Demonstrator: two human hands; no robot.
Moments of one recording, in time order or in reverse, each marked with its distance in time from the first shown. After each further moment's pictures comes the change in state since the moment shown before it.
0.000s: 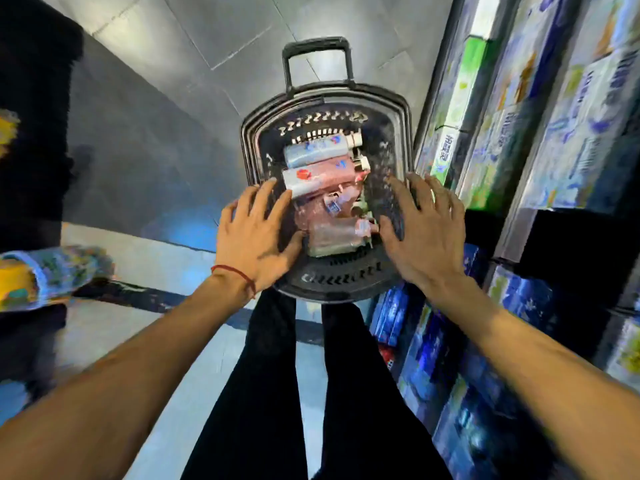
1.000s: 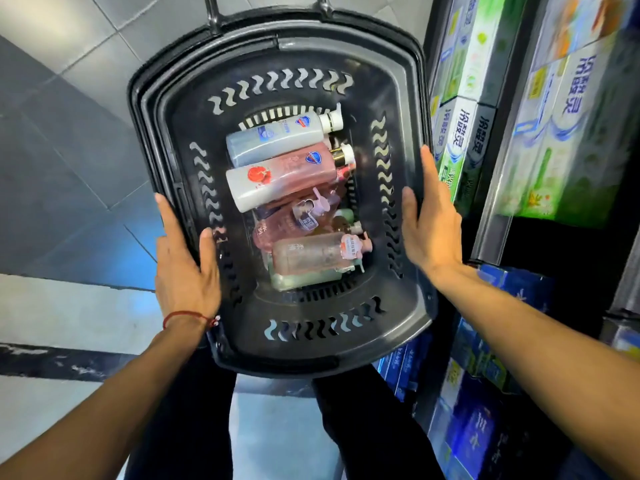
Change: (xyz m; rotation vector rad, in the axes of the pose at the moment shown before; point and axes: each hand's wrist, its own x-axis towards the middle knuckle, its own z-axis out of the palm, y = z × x) left_hand 0.066 -0.039 0.217 -0.621 0.209 -0.610; right_hand 0.080 0.083 0.217 0.438 0.092 0.337
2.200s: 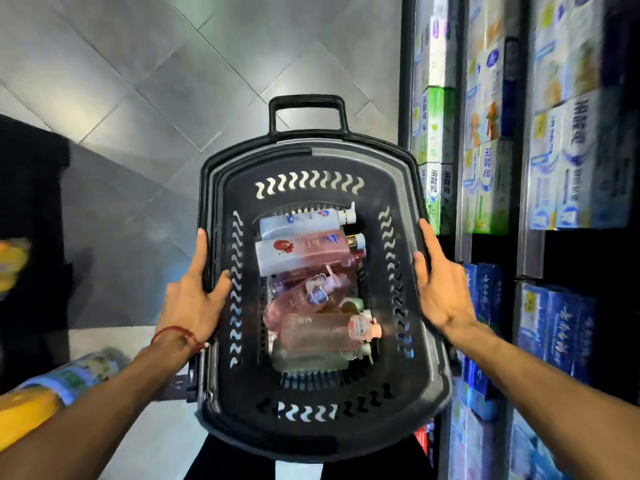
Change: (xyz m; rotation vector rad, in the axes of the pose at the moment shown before) left_hand 0.052 0.077 -0.307 0.175 -0.397 0.065; right_hand -0.112 -0.210 -0.152 0.044 -0.105 0.246
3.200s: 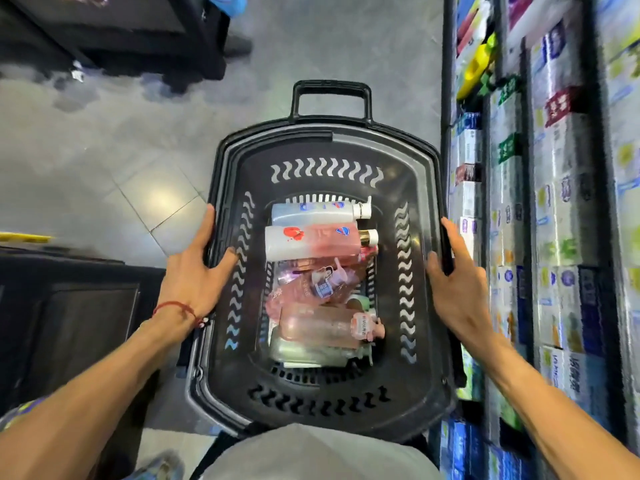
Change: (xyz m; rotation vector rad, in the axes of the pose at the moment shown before) left_hand 0.153 0.254 -0.362 -0.091 0.330 0.167; right_hand 0.211 -0.339 -0.253 0.418 0.147 -0.230
